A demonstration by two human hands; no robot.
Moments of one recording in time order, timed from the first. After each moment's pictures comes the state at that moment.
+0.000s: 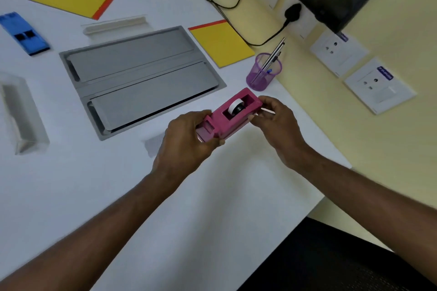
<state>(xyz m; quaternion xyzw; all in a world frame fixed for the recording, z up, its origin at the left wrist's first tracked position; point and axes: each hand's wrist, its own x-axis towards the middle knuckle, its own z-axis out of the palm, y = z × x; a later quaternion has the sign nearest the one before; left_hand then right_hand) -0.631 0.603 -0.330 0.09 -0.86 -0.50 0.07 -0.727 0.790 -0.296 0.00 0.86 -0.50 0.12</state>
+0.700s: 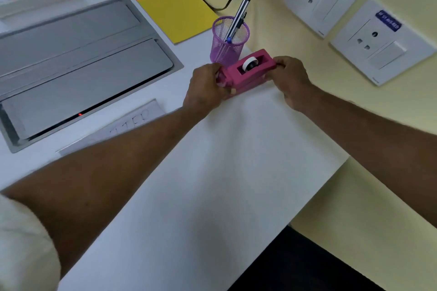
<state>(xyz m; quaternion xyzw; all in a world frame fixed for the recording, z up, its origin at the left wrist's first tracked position) -0.838 0.722 -0.410 0.07 -0.87 -0.48 0.01 -0.909 0.910 -0.375 0.08 0.86 -0.49 0.11</state>
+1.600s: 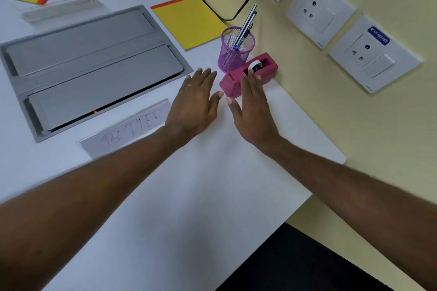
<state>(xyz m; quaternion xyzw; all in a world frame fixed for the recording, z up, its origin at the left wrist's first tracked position) -0.769 0.696 -0.388 0.01 -0.96 -0.28 0.05 -0.806 0.857 -0.398 -0.19 0.96 -0.21 0.00</state>
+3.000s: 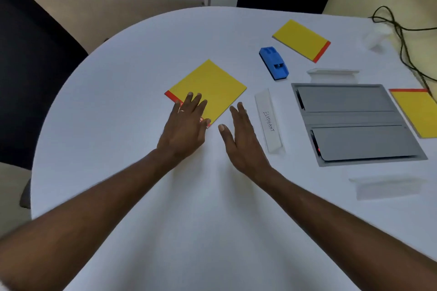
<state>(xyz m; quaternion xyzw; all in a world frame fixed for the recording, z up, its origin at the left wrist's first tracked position) -0.373 0.123 -0.386 0.26 -0.94 -0.19 0.09 -0.467 0.270 -0.364 -0.38 0.84 -0.32 0.21</state>
